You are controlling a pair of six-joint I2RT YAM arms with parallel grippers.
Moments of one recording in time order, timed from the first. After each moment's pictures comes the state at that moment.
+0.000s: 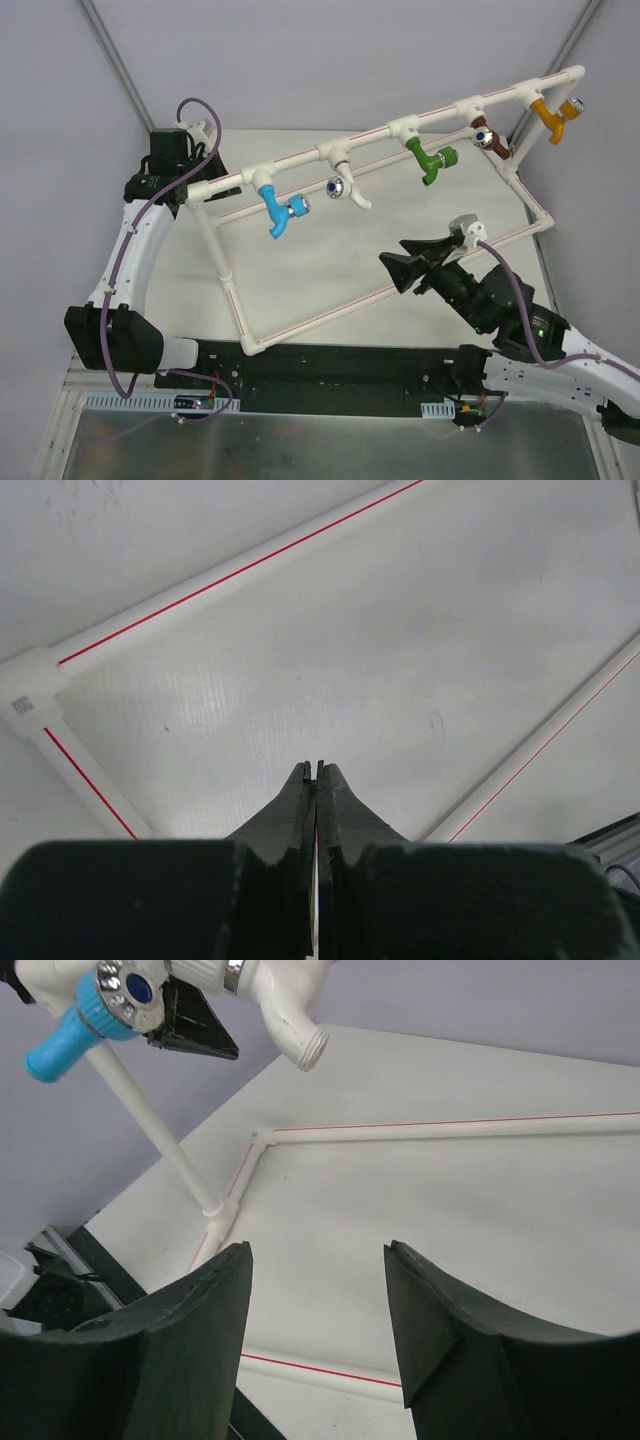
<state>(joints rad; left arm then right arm) -0.06 1.35 1.35 -0.72 0.41 -0.34 1.13 0.50 0.79 -0.29 0.41 0.30</state>
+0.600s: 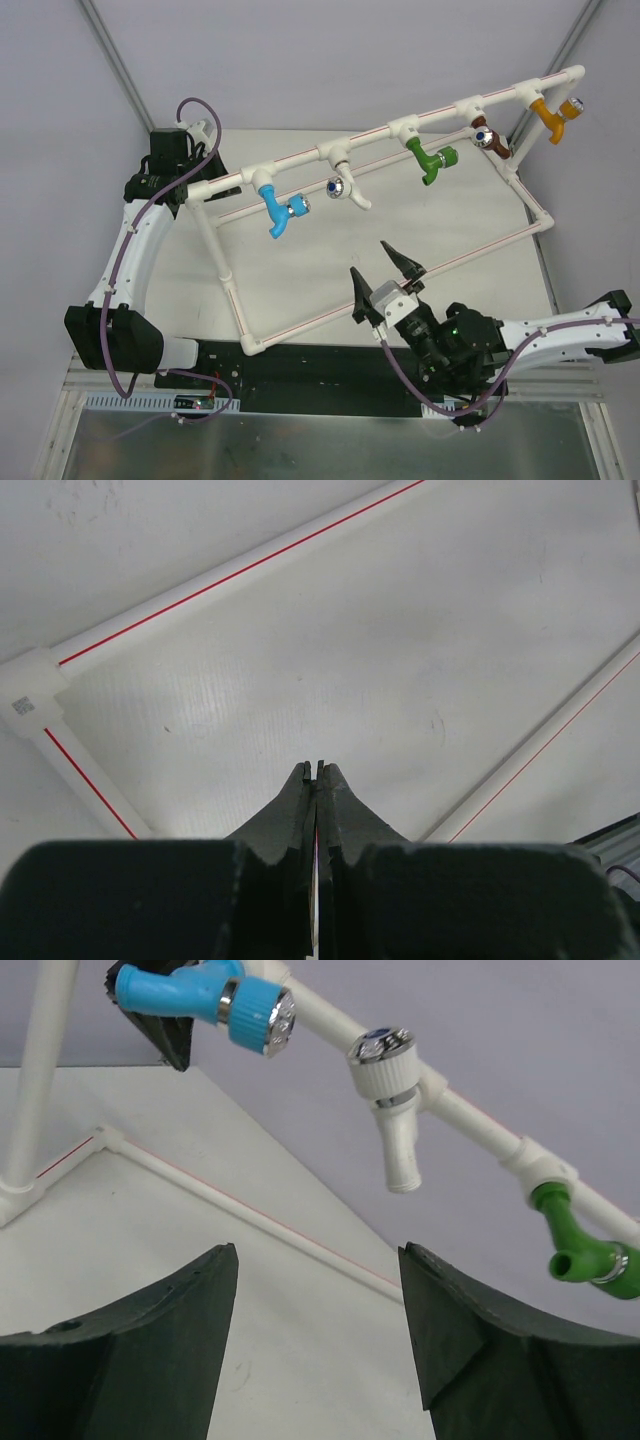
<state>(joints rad) -0.06 1.35 1.35 -0.71 0.41 -0.34 1.75 0.79 0.70 0.38 1.05 -0.79</state>
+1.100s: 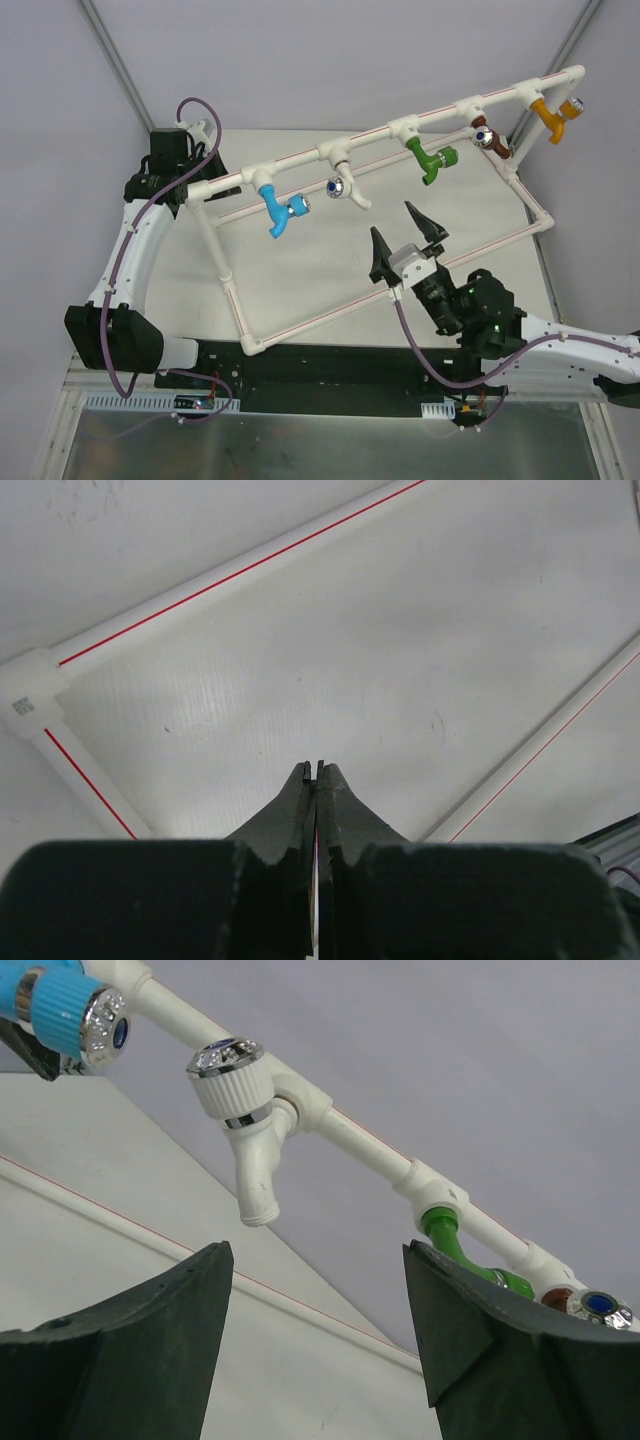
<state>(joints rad) -0.06 1.35 1.35 -0.71 0.41 -0.34 1.41 0.70 0.73 0.35 0.76 -0.91</state>
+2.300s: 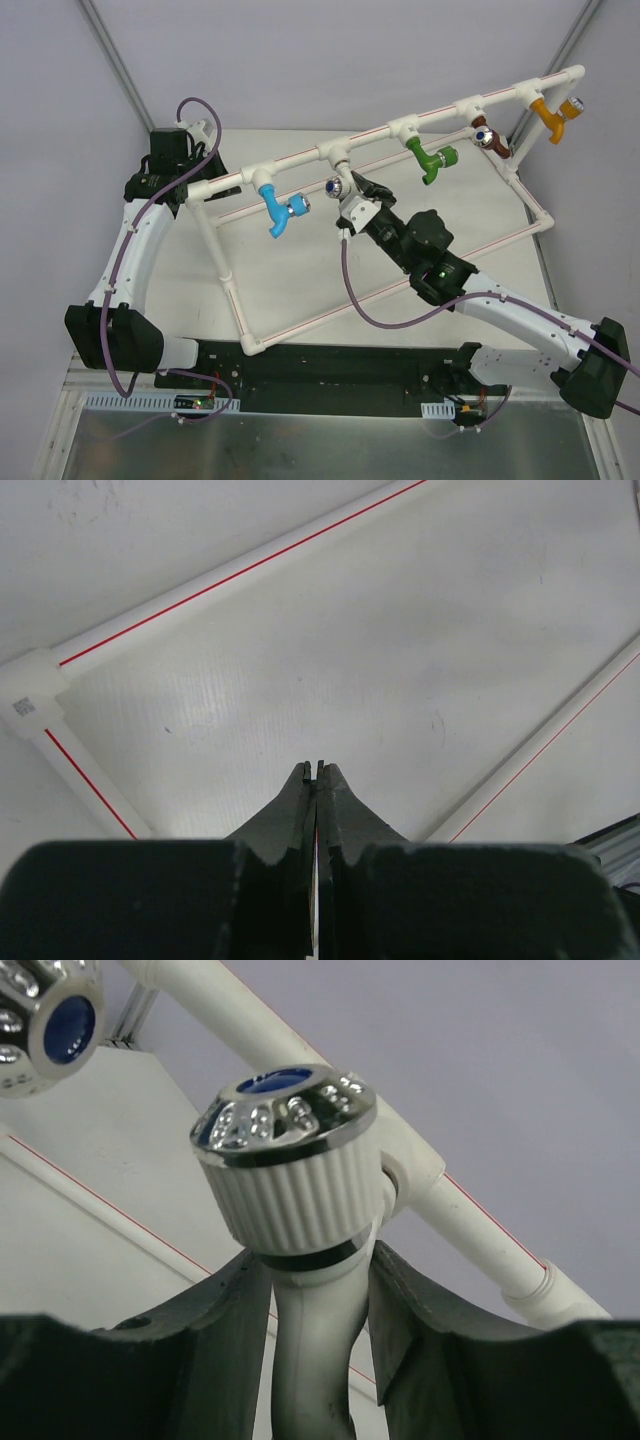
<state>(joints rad) -0.06 1.35 1.35 -0.71 0.41 -0.34 0.95 1.10 0.89 0.35 0.18 -0.75</state>
